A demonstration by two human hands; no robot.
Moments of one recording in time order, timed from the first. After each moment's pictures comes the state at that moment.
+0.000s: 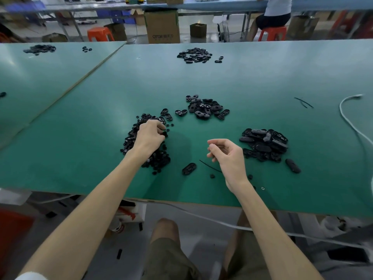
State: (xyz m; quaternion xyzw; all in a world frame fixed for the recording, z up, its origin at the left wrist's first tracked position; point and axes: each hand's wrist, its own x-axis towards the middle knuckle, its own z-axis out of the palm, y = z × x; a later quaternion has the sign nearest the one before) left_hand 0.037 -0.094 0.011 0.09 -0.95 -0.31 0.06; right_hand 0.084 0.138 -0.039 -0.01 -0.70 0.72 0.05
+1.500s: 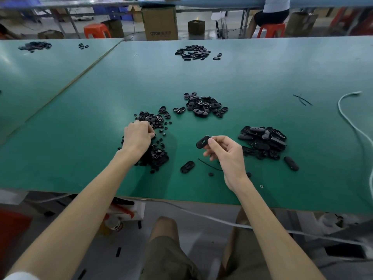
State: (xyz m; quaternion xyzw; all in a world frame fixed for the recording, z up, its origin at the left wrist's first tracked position) left_hand 0.032 -0.120 -0.003 0.08 -0.98 -0.16 0.07; right_hand 0.085 0.138 -0.037 -0.01 -0.64 0.76 0.04
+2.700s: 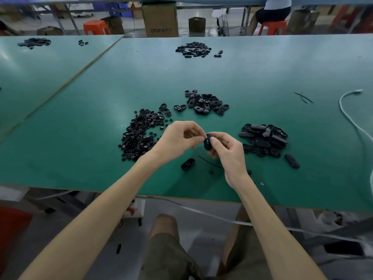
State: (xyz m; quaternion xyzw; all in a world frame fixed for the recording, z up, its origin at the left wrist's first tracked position) left_hand 0.070 -0.038 0.019 -0.15 -0.87 -0.47 0.00; right_hand 0.084 0.139 -0.039 0.00 -0.67 0.74 0.05
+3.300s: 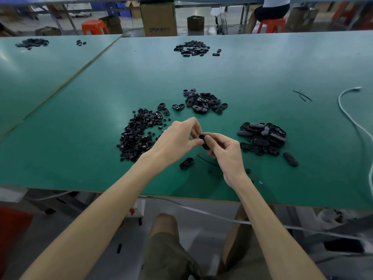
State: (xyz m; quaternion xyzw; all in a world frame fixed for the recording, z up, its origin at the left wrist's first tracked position) left_hand 0.072 -0.030 0.023 -0.15 -0.94 -0.30 0.03; right_hand 0.085 0.139 -0.040 0.03 -0.66 0.75 0.04
